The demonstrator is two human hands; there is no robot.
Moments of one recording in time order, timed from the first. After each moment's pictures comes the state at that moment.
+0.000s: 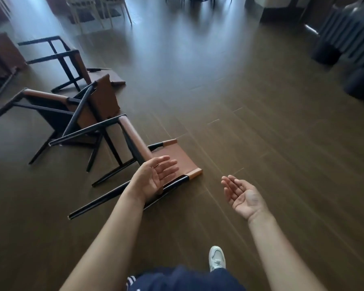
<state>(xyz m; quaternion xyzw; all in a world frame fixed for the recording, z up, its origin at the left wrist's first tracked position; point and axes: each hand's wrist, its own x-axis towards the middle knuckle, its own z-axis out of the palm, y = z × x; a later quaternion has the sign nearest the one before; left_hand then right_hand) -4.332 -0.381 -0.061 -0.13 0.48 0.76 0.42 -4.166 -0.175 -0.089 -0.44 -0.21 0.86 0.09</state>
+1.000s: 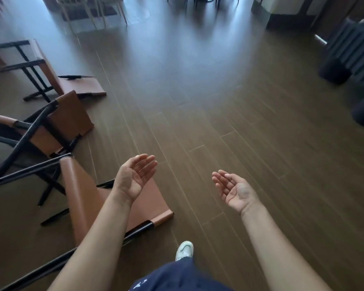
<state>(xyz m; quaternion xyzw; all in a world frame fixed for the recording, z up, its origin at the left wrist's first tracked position) -4.541 -0.035 -0.074 -0.18 0.45 0.83 0.28 -4.397 0.205 -0.083 -0.43 -0.28 0.86 0.03</state>
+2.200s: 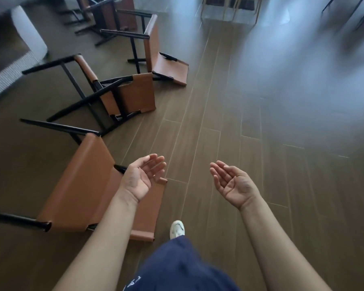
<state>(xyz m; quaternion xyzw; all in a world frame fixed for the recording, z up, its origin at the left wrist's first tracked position) -4.713 0.140 -0.086 -0.32 0.35 0.88 0.03 -4.761 0.392 -0.075 -0.30 -0.36 0.84 -0.29</state>
